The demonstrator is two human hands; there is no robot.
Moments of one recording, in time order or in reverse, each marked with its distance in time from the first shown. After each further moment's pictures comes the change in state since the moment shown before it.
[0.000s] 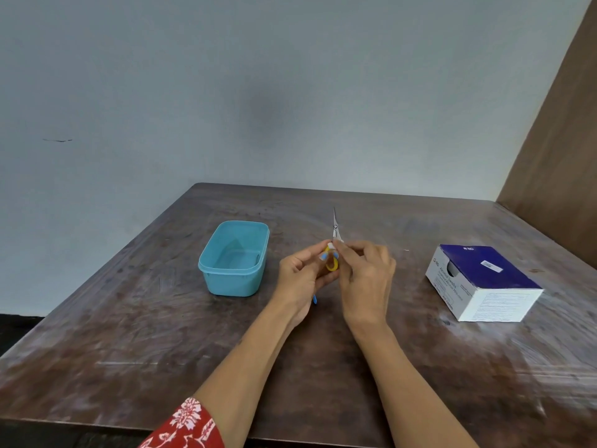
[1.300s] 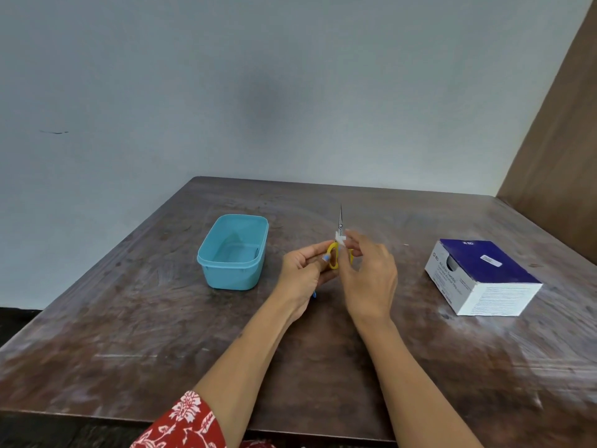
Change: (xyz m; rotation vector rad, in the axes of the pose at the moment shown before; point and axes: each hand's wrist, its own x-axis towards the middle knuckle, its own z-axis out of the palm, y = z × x) left_hand -0.002 0.000 0.001 0.102 -0.007 -0.051; right_hand 0.003 -0.011 -0.012 0.055 -0.072 0.193
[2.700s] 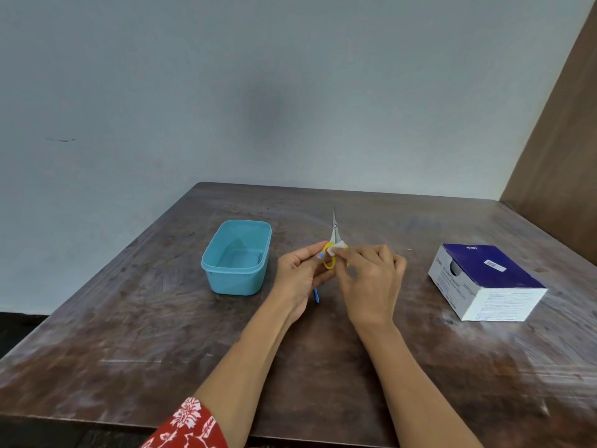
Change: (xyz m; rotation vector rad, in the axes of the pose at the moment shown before) left_hand -0.002 0.009 -0.005 -0.067 0.055 -0.008; right_hand 0.000 0.006 0.001 -0.228 0.046 -0.236
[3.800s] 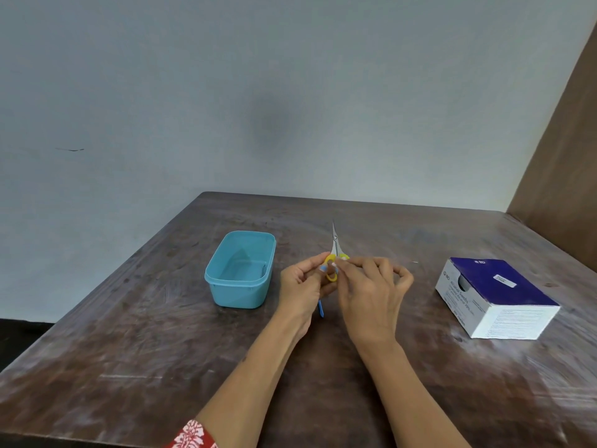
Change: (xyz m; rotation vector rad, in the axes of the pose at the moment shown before) left_hand 0.003 -0.004 0.001 0.004 0.062 0.086; right_hand -0.003 -0.002 0.009 -0.124 0.063 -0.074
